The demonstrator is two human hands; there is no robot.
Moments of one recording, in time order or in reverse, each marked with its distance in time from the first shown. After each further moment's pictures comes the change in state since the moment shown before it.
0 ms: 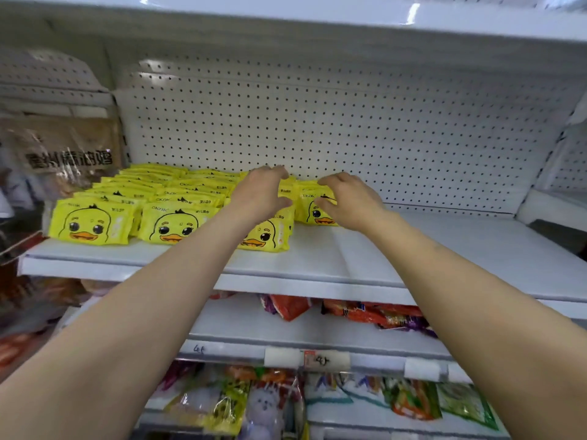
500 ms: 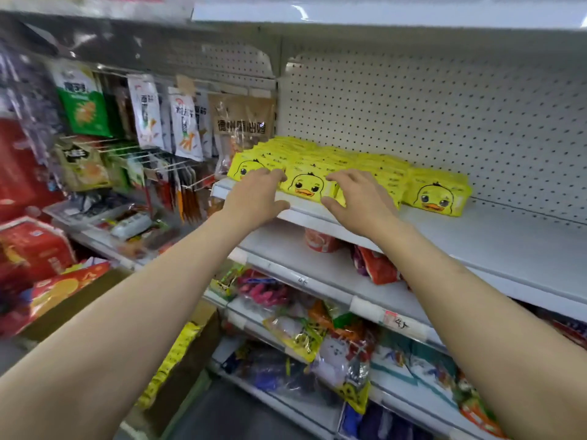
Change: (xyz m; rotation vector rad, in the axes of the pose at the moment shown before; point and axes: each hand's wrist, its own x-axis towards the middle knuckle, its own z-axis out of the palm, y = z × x) left_hand -0.230 -0.085 -0.113 0.203 0.073 -0.303; right_hand -0.097 -0.191 -0.014 0.185 0.028 -0.363
